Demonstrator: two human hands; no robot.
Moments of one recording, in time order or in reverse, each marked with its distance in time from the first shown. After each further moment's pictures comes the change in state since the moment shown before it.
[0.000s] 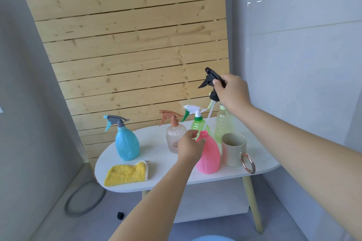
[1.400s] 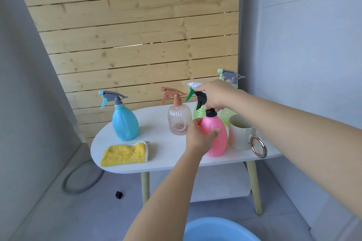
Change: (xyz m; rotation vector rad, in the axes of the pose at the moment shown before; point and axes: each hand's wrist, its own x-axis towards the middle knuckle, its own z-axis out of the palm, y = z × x) left_hand 0.001 -0.034 0.018 -0.109 -0.068 -0.011; right_hand -0.011 0.008 0.064 -0.745 -0.741 -0.101
